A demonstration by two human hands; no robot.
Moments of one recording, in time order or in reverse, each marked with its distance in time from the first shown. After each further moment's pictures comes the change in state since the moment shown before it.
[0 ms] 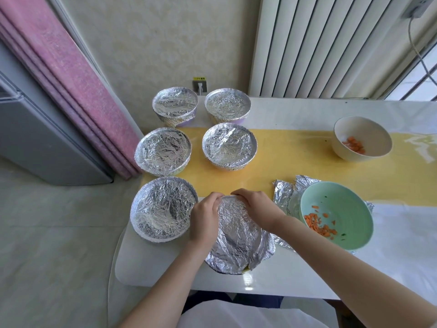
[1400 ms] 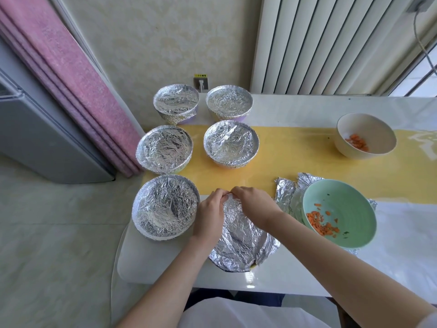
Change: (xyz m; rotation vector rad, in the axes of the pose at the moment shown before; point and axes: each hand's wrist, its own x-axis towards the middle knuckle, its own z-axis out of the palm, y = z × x) left_hand 0.002 0.004 0.000 0.007 -0.069 0.113; right_hand 0.006 -0.013 0.001 -0.316 -0.054 -0.047
